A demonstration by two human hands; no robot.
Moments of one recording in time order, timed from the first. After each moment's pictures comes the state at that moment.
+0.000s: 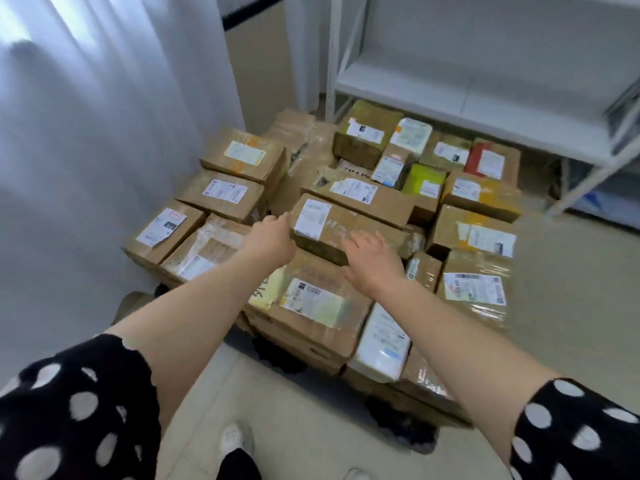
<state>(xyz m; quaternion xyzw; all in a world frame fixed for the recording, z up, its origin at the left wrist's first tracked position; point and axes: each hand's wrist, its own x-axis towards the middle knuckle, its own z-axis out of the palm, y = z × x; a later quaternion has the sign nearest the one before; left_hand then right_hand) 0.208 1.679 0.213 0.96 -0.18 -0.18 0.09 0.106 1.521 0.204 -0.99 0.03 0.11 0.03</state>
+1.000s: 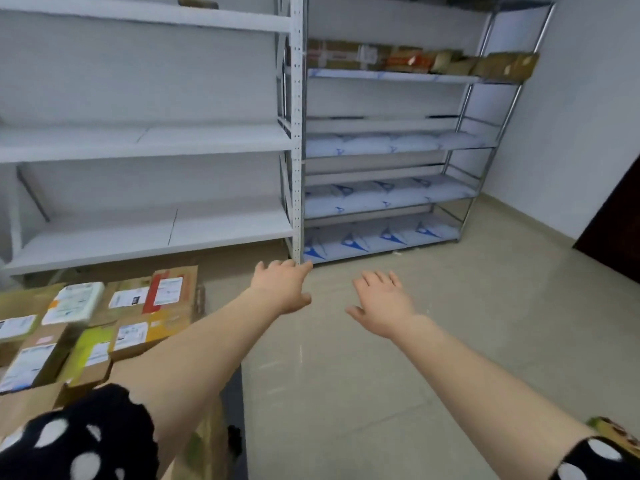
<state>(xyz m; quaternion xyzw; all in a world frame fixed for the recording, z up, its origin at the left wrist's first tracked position) -0.151 1.062 0.367 0.78 -0.63 -0.03 -0.04 -0.327 1.003 0.349 -0.90 0.44 0.05 -0.03</state>
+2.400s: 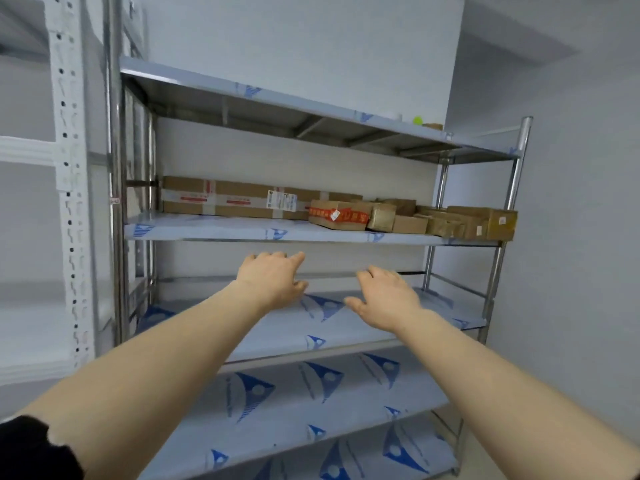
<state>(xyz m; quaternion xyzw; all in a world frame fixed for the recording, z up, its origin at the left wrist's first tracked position) -0.166 0.104 0.596 0.76 -0.63 0.17 0.09 -0.351 0.036 0.581 -0.87 0.46 -0.10 -0.14</state>
